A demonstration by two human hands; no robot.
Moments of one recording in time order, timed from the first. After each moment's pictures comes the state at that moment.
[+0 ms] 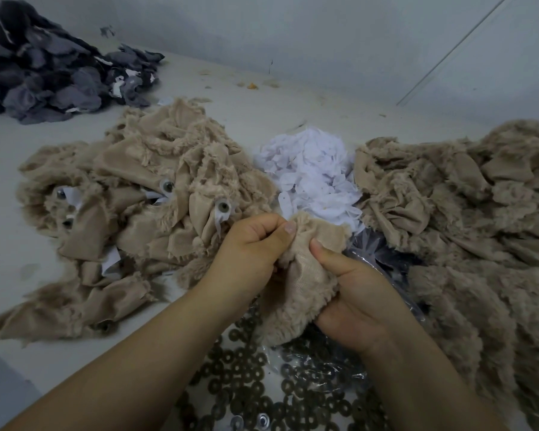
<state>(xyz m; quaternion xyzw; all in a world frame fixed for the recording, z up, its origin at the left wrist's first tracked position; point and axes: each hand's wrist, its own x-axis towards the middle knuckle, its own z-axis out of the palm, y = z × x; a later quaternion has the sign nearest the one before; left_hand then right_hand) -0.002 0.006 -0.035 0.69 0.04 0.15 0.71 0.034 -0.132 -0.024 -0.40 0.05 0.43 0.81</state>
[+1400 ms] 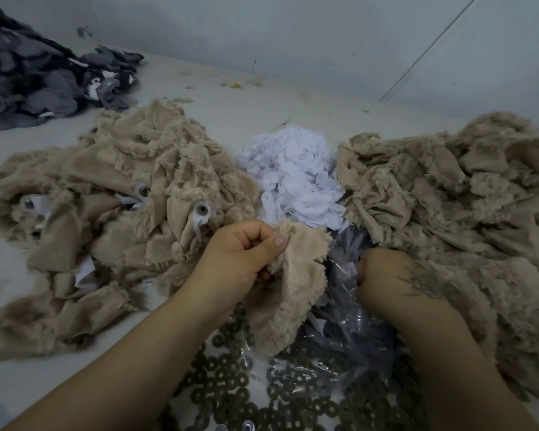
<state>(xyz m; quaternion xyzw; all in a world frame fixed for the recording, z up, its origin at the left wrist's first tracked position) 0.010 0.008 -0.054 0.68 0.04 0.11 0.72 0.116 -0.201 -0.072 -0.99 -0.12 0.06 0.03</state>
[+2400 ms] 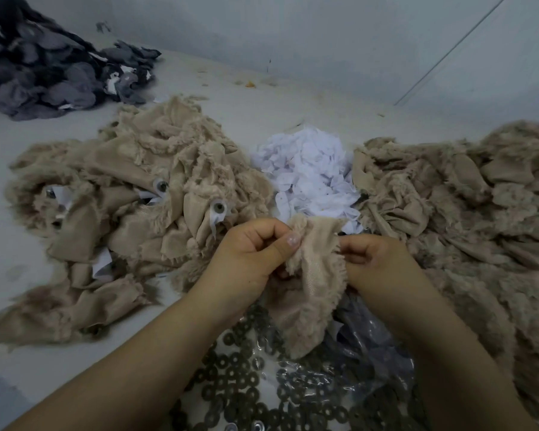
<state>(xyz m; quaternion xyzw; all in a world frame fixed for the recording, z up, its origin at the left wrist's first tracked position) 0.004 0.010 -0.052 0.66 0.00 0.13 0.74 0.060 -0.165 -0.017 -0.78 -0.14 0.19 0.58</state>
